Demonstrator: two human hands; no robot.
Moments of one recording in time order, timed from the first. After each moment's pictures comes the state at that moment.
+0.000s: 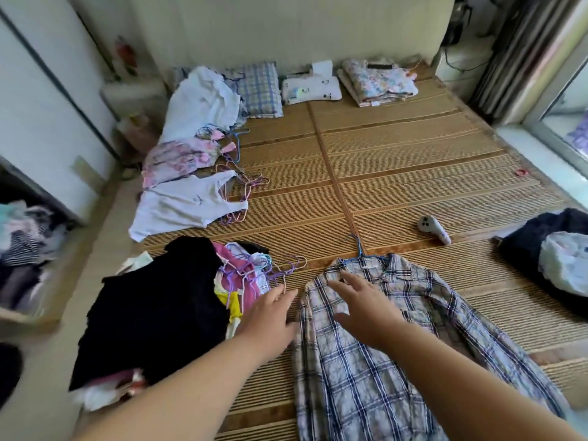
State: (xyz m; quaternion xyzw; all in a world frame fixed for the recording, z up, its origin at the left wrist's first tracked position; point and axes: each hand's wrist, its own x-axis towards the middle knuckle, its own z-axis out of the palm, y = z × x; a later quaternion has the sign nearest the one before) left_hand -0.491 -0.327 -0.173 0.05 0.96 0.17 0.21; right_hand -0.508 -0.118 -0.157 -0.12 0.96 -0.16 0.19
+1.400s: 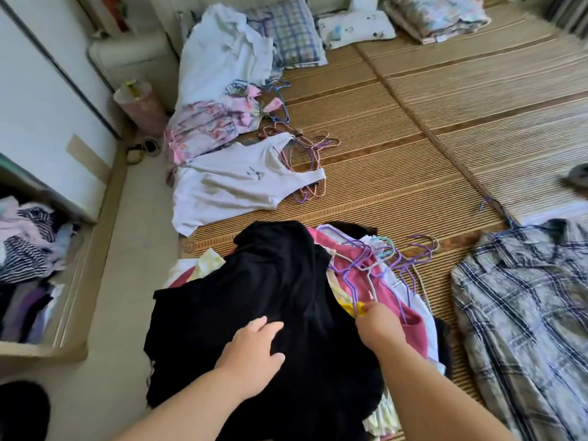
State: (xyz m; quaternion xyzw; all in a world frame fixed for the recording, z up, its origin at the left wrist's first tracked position) left_hand -0.566 -0.714 -0.360 0.00 0.93 0.18 0.32; right_hand -0.596 -0.483 -0.407 0.27 0.87 -0.32 0.25
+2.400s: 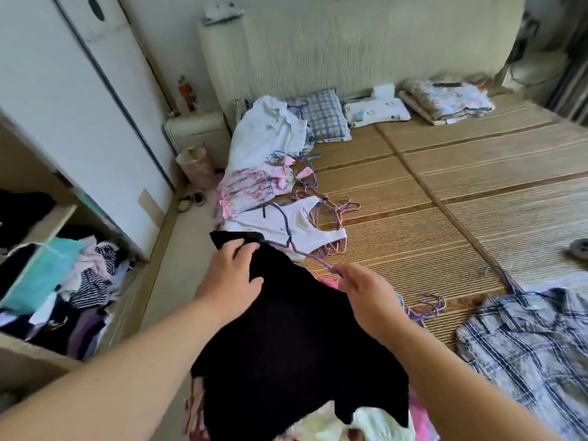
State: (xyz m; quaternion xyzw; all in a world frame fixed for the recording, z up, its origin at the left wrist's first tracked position) left_hand -0.645 -0.754 -0.166 0.03 0.99 0.13 -0.02; right_hand -0.625 -0.505 -0.195 -0.05 0.89 -0.46 0.01
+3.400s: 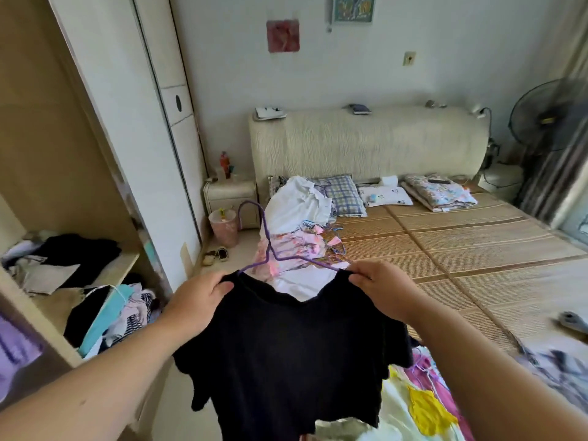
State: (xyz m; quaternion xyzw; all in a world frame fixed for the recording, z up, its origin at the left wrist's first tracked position) left_hand -0.533 -1.018 0.037 0.01 0.96 0.28 -0.08; right_hand -0.570 -0.693 0.036 -0.14 0.94 -0.31 -0.03
